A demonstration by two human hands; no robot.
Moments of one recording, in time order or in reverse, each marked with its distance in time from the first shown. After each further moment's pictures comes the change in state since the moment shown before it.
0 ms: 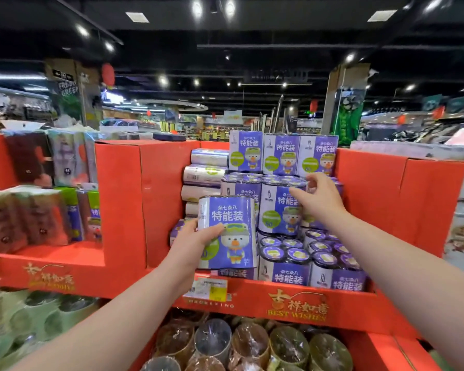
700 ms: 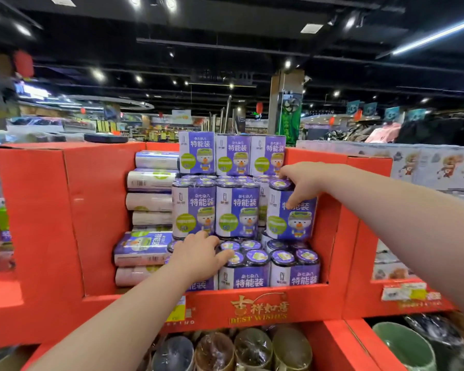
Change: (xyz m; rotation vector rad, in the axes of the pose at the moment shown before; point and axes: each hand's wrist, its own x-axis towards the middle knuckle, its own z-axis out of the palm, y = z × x) left_hand 0.062 -0.032 0.063 1.560 -0.330 0.236; right_hand 0.029 -0.026 -0.085 -1.043 -0.493 -0.110
